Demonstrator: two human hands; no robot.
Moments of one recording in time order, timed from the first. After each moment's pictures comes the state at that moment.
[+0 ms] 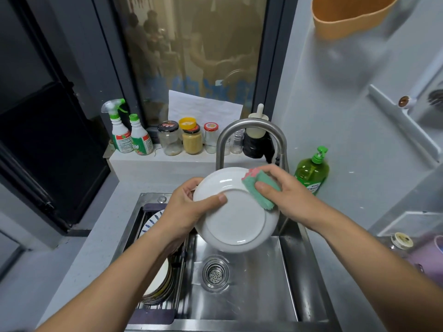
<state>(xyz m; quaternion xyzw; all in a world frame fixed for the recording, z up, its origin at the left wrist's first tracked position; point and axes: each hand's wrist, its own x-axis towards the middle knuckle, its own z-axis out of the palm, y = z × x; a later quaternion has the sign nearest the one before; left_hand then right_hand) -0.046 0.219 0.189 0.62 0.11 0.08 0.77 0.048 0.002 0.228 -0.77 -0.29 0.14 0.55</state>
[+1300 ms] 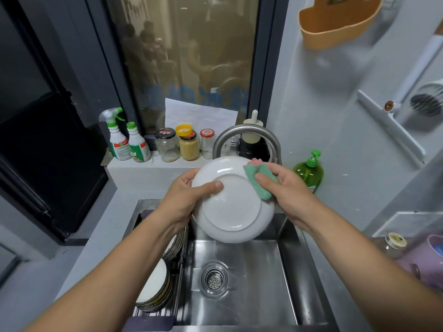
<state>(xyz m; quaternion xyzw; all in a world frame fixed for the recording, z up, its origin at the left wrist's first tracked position) -0.018 0.223 0.209 0.60 0.11 0.07 0.79 0.044 0.007 0.238 -0.65 -0.18 0.16 0.72</state>
